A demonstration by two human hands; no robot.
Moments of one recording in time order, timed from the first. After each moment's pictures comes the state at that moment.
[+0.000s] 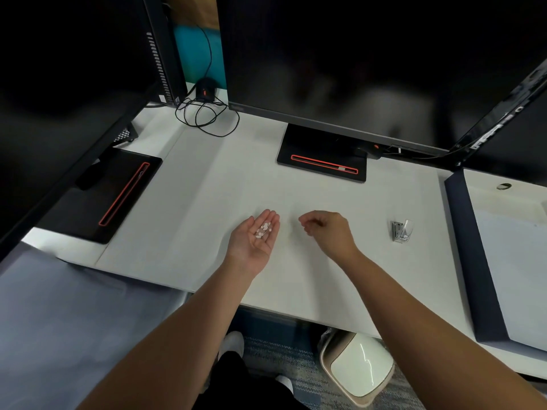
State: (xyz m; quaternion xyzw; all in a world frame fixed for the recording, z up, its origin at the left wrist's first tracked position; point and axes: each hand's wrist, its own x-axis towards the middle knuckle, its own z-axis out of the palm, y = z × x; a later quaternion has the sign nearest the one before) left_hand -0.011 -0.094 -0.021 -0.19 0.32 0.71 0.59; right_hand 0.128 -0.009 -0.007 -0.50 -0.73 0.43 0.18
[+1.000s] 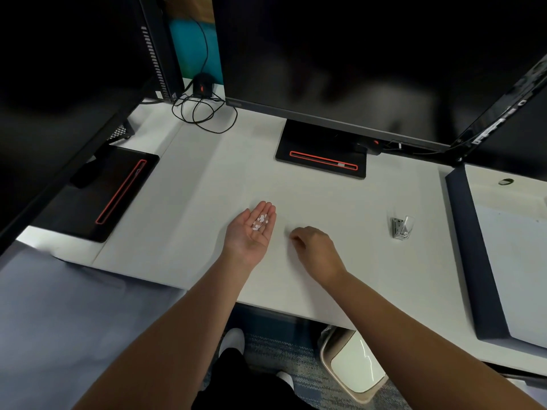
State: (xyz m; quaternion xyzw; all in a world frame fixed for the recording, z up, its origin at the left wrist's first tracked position) left_hand -0.015 -0.088 -0.019 -0.19 0.31 0.72 0.59; right_hand 0.130 -0.036 -0.048 -0.42 -0.86 0.28 0.11
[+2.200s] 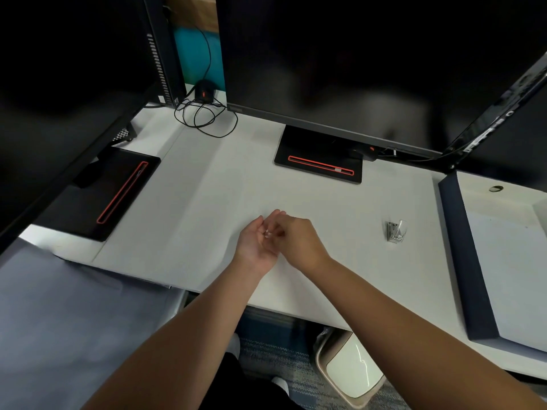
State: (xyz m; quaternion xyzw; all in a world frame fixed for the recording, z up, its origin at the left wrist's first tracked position) left_hand 0.006 -0.088 -0.028 -0.17 0.34 0.68 0.62; right_hand 0.096 -0.051 0.010 -0.42 -0.81 0.39 0.10
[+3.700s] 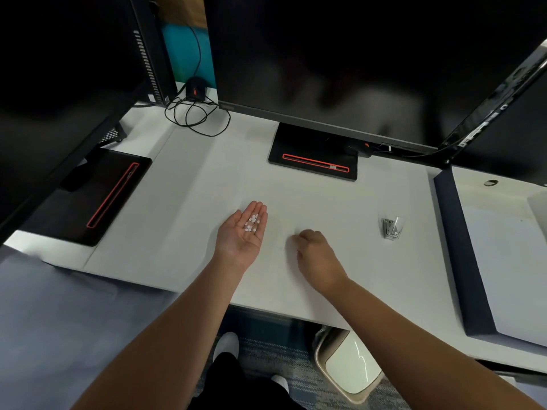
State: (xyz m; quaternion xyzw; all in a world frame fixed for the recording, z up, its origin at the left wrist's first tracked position) left_hand -0.018 -0.089 -0.019 -0.20 0.28 0.74 0.59; right_hand 0.147 -0.043 -0.046 -0.41 -0.89 0.20 0.06
